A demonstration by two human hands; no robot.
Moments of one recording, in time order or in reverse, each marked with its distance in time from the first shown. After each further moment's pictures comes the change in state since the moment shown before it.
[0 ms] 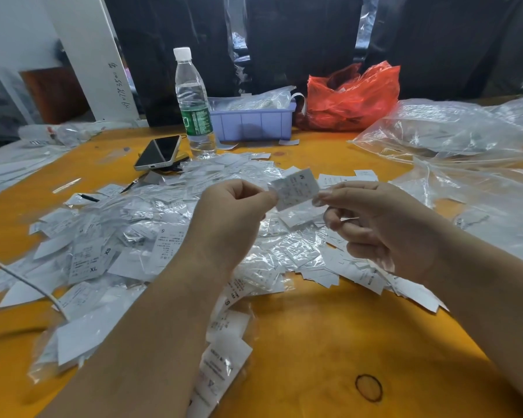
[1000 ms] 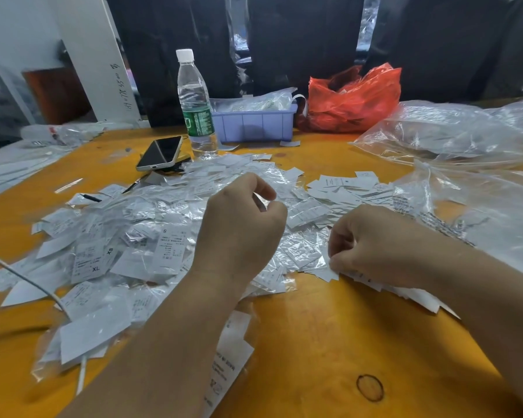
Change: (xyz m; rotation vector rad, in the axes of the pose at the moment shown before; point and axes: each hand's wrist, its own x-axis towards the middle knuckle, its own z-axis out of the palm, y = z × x) left_hand -0.010 -0.002 0.009 0.403 0.110 0.301; right_hand -0.001 0.010 -0.005 -1.223 0.036 -0.019
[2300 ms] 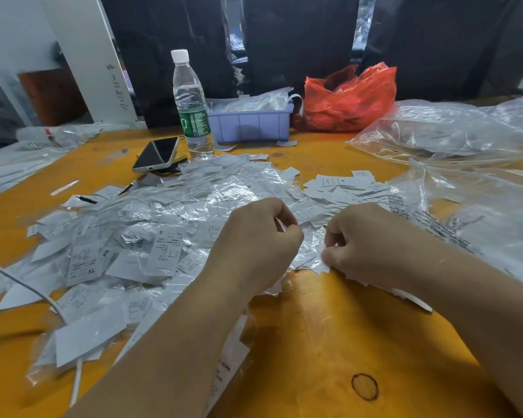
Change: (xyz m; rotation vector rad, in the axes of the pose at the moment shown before) left_hand -0.006 -0.001 0.012 0.032 -0.266 -0.026; right_hand -0.004 -0.009 0.004 -0.086 0.112 -0.005
